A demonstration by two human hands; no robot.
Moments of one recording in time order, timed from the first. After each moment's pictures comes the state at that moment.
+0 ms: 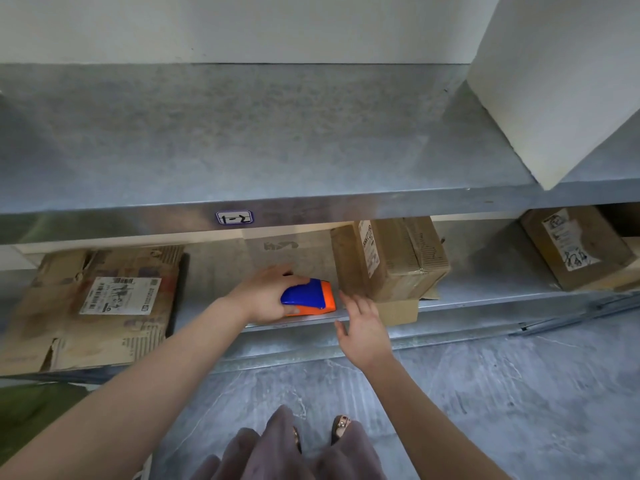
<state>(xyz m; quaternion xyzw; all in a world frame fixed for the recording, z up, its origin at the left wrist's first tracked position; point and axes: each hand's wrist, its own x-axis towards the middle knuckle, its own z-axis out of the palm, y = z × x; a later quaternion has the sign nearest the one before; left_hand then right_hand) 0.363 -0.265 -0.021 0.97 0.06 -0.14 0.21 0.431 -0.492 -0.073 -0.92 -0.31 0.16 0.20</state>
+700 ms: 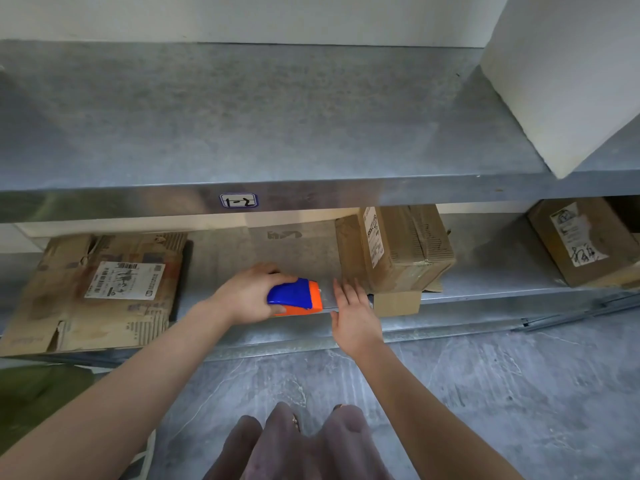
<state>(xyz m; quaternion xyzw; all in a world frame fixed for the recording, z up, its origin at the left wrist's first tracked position) 0.326 -0.259 -0.011 0.96 0.10 -0.13 0.24 0.427 -0.474 -0.081 -0.92 -0.34 0.18 0.09</state>
